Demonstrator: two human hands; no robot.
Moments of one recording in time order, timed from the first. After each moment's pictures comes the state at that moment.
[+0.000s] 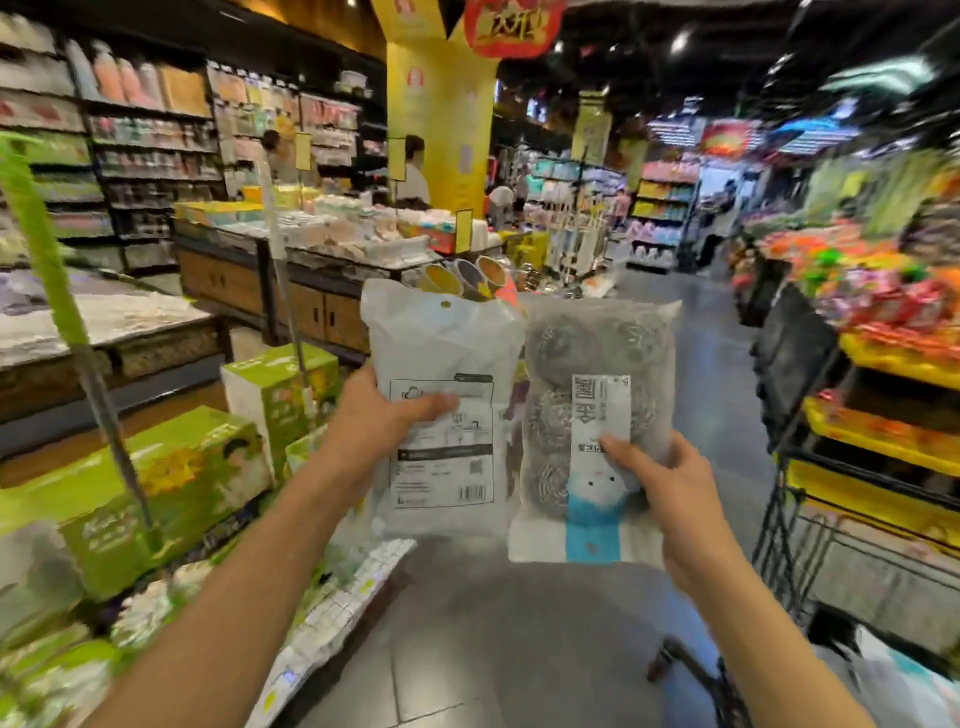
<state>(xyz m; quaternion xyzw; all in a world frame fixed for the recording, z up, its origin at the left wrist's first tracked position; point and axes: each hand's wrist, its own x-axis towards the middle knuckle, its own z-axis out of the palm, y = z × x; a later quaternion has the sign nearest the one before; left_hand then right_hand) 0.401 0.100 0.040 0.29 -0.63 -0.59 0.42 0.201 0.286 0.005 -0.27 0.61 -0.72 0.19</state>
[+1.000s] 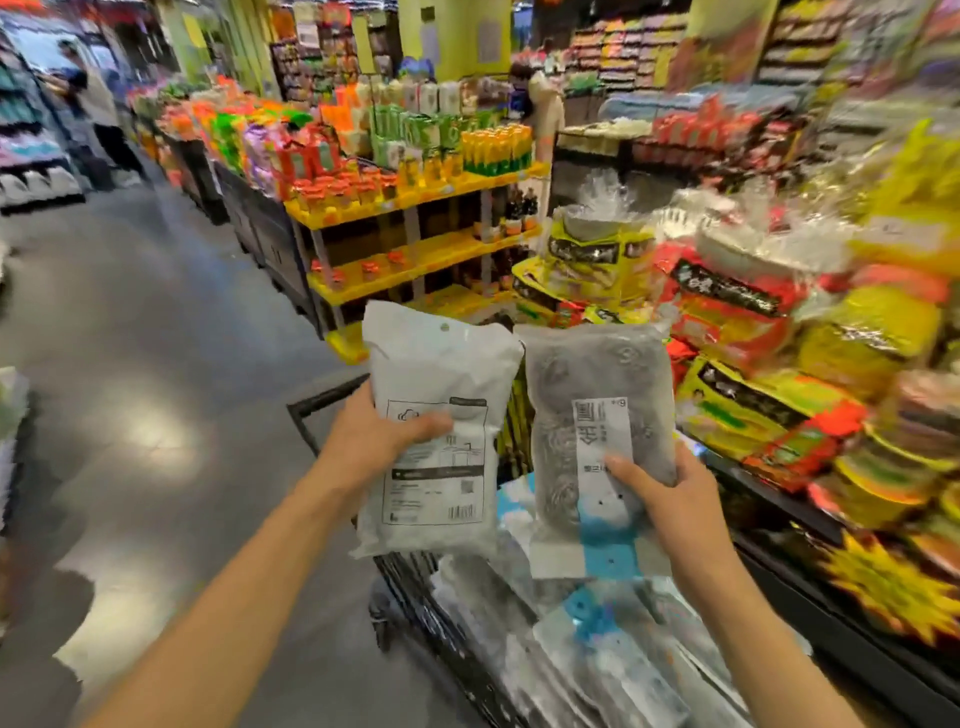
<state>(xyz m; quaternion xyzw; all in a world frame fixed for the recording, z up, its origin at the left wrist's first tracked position) -0.242 0.340 -0.057 -0.07 -0.77 -0.62 -0.08 -0.121 0.608 -0.116 0.21 0.66 -0.70 -0.19</state>
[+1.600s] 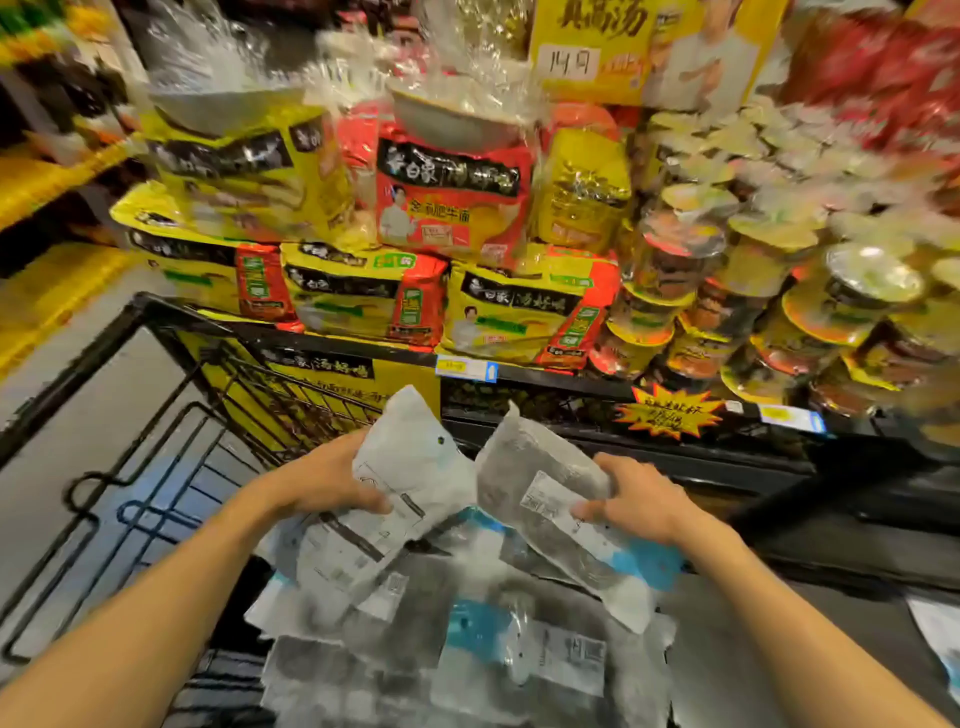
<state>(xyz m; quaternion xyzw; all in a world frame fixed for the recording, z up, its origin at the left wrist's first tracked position) -0.434 0.575 -0.247 -0.49 -0.73 -0.17 -0.45 -0.097 0.754 -0.230 0.47 0.82 -0.29 0.15</state>
